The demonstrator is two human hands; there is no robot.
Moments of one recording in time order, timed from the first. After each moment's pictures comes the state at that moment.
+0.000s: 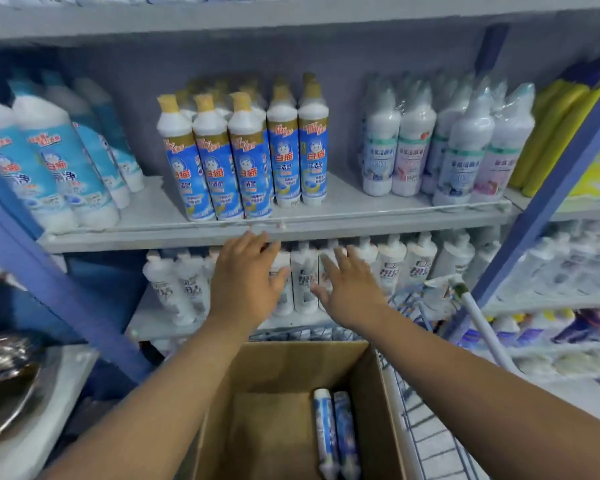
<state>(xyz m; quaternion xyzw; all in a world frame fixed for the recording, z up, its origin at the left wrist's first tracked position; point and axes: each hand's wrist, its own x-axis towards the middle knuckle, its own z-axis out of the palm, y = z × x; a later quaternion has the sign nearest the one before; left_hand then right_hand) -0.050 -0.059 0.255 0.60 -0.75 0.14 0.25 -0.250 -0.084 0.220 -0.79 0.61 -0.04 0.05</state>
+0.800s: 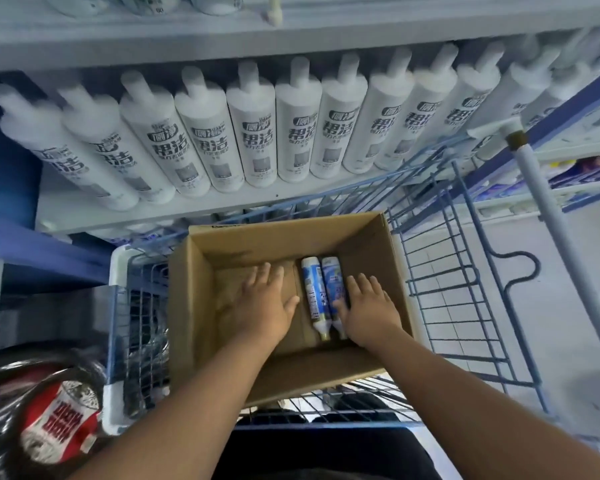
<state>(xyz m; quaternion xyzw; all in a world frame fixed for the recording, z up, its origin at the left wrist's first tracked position) -0.047 0.005 -0.014 0.68 -0.69 -0.26 -0.07 -0.245 0.027 -0.028 -0.61 0.72 0.19 0.28</state>
